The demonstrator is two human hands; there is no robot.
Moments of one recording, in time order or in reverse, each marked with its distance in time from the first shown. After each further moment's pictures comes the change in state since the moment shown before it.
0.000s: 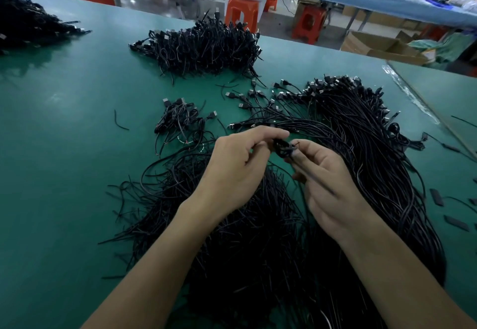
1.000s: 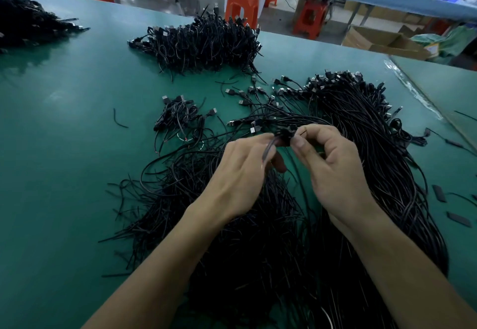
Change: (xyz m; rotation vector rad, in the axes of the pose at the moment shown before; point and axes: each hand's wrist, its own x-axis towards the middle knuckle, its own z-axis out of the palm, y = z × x) left_hand -0.003 0.003 0.007 -0.089 -0.101 -0.016; right_hand 0.001 -0.007 -0.005 -0.442 0.081 -0.299
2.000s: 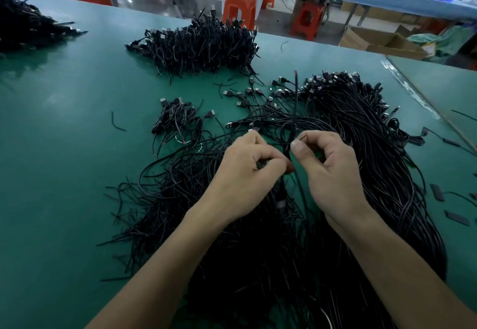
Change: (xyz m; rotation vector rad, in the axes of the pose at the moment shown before) left_hand 0.000 -0.004 0.005 0.082 -0.020 -0.070; right_hand 0.000 0.012 -0.002 -0.139 0.114 0.014
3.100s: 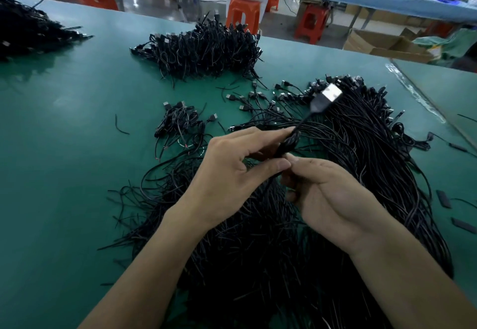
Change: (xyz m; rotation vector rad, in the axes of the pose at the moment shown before) left_hand 0.002 0.003 -0.023 -0.005 0.082 0.386; right_hand -0.008 -0.021 -0.004 0.639 -0.390 0.536
